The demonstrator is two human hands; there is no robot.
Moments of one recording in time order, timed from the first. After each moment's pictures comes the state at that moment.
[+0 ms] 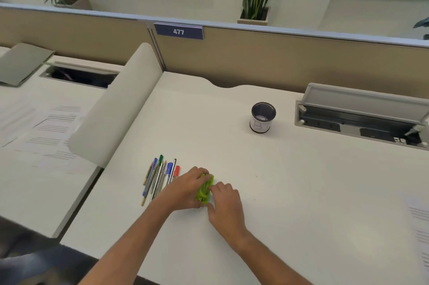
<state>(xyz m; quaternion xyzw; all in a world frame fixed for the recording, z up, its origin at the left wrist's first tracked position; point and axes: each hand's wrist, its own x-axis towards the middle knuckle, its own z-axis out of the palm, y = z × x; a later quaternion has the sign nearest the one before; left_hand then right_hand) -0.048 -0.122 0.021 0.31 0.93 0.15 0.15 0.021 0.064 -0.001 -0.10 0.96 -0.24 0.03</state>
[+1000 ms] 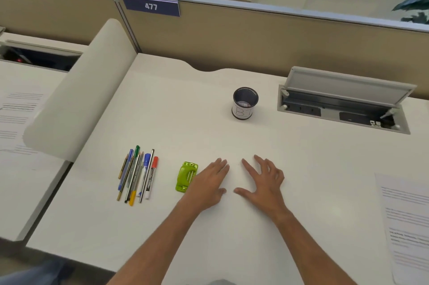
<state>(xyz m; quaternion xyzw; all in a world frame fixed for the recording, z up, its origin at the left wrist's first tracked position) -0.032 -0.002 -0.024 0.28 0.94 0.16 0.13 0.002 0.234 -0.042 -0.01 0.98 -0.17 0.06</state>
